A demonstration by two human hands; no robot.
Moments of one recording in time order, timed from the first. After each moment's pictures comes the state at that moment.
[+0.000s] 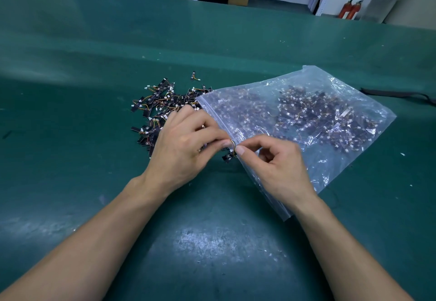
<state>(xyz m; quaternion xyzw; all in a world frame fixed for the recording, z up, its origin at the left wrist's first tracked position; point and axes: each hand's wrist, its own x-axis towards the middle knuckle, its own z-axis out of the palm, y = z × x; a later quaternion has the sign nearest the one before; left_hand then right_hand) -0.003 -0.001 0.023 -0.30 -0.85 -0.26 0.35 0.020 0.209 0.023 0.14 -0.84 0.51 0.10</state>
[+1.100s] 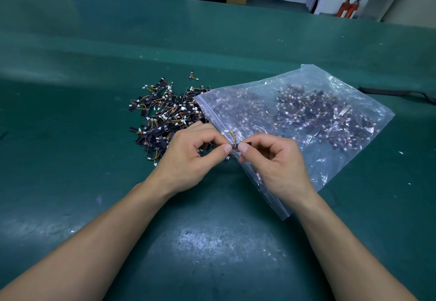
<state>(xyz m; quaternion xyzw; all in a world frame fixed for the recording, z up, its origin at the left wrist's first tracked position) 0.006 0.012 0.018 -0.26 -0.81 -0.51 0.13 0.019 0.206 0.027 0.14 -0.77 0.62 0.04</state>
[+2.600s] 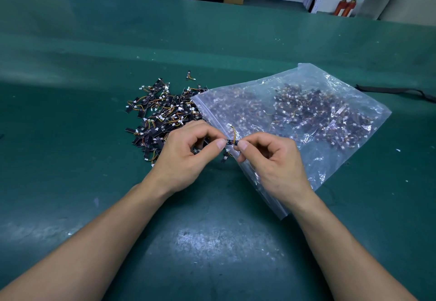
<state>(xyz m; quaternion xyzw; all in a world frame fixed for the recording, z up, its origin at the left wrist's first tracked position) 0.006 0.011 0.019 -0.23 -0.80 -0.54 0.12 0.021 0.205 0.026 0.14 -0.78 0.60 0.07</state>
